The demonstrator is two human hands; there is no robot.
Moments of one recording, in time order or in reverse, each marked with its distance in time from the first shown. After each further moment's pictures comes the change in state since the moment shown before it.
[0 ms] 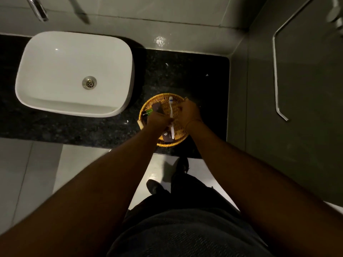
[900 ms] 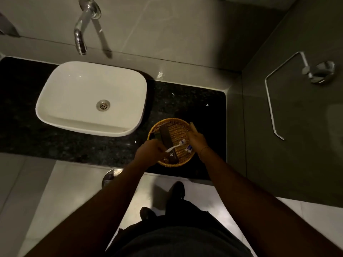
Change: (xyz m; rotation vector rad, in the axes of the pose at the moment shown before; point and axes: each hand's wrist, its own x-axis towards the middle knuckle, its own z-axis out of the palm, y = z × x) left_hand -0.070 -0.022 -0.092 0.698 -0.104 0.530; right_hand -0.055 -0.019 -0.023 0.629 -0.094 0.257
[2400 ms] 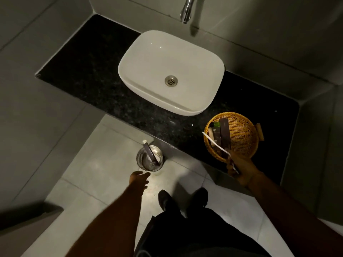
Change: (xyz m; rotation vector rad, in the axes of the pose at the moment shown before) left_hand -0.160 -0.247 0.095 -1.330 0.433 -1.022; right_hand -0.076 0.056 0.078 0.124 -0.154 0.264
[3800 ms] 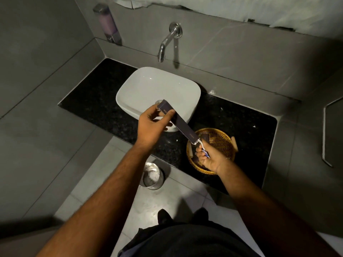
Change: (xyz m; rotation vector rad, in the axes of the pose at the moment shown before) left_hand -0.261 0.168 0.114 0.011 -0.216 1.195; right_hand 0.004 -0.067 -0.012 0.399 -0.513 0.089
